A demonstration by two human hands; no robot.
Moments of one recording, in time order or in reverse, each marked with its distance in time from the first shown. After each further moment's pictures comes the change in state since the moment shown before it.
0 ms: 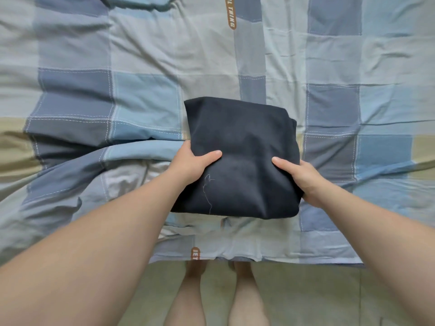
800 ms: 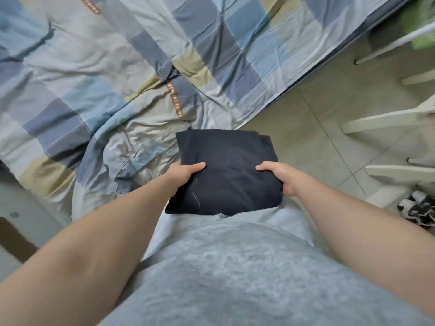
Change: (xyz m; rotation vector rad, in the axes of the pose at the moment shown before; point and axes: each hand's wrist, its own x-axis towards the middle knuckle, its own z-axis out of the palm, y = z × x) left_hand -0.288 -0.042 -0.018 0.402 -0.442 -0.344; right_hand -0.385 0.214 0.046 0.593 0.104 0.468
